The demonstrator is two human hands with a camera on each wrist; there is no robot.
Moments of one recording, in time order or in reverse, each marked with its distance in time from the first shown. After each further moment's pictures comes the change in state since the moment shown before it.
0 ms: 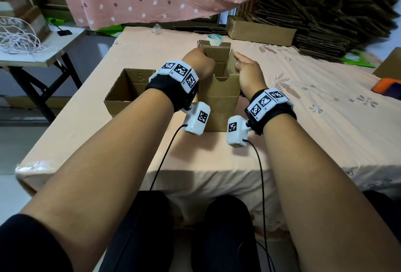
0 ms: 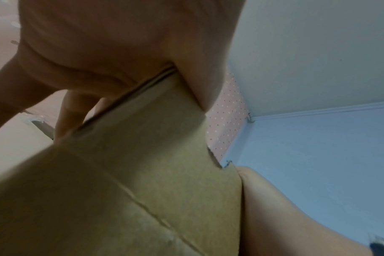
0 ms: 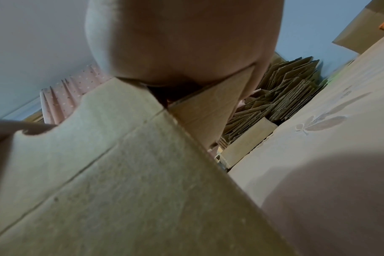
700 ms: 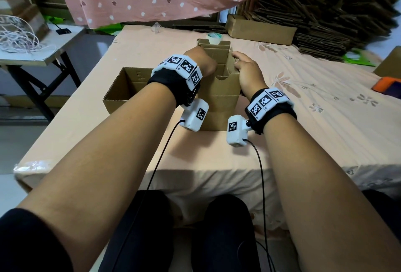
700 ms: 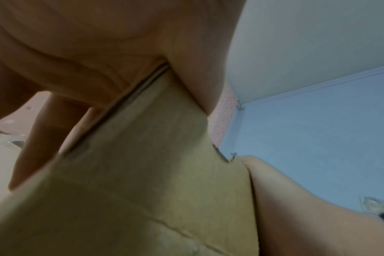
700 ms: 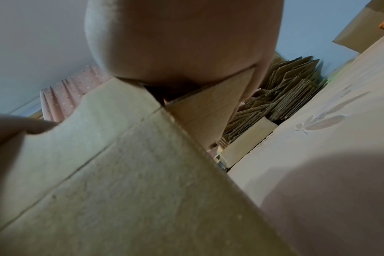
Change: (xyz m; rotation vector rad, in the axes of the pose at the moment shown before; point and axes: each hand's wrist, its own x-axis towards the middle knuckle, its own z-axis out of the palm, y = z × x) left_hand 0.018 0.000 0.004 0.220 0.023 -0.063; right_hand 0.019 0.016 0.003 -0.035 -0.024 0.027
